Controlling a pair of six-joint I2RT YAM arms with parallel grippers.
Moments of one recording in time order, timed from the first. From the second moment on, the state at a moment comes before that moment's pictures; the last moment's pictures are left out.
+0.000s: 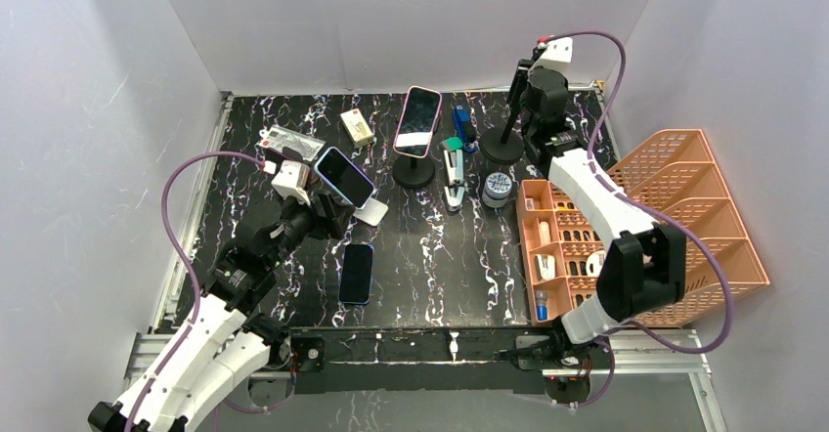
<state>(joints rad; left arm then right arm) -0.48 0.64 0.63 -0.26 0.02 -0.31 0.34 1.50 1.29 0.08 0.40 0.15</state>
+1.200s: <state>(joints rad) -0.51 0.60 0.63 -0.26 -0.01 -0.31 0.26 1.70 1.14 0.40 0.39 0.10</state>
